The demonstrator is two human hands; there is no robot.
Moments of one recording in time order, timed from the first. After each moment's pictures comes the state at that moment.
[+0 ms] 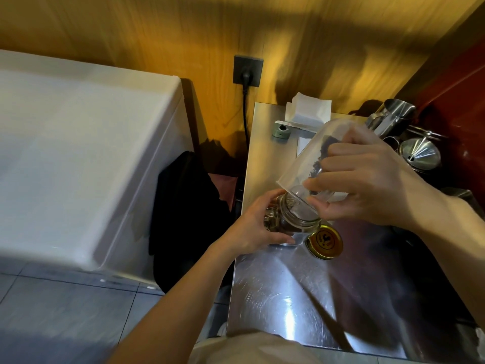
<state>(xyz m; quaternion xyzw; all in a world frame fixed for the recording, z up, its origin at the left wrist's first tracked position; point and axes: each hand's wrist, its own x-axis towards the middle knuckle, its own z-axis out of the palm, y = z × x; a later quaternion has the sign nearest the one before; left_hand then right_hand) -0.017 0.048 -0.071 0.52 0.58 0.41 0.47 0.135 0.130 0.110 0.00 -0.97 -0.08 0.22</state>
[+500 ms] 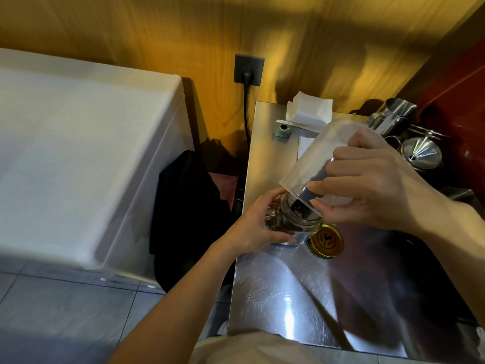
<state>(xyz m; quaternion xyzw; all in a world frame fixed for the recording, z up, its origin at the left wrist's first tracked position) -0.017 0.048 -0.072 0.52 0.58 0.41 0.47 0.141 0.127 0.107 0.00 -0.97 -0.07 0.22</state>
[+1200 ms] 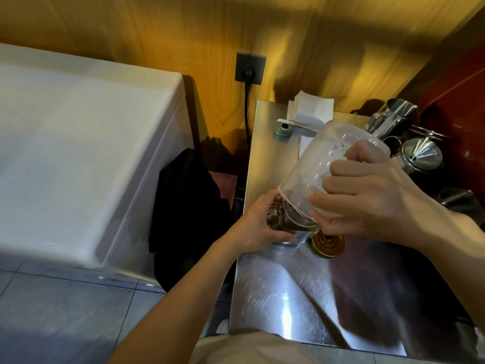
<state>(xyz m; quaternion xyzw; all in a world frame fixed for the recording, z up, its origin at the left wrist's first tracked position) -0.018 0.048 -0.069 0.52 0.58 0.40 0.47 0.141 0.115 0.103 0.04 -0.96 -0.16 0.21</state>
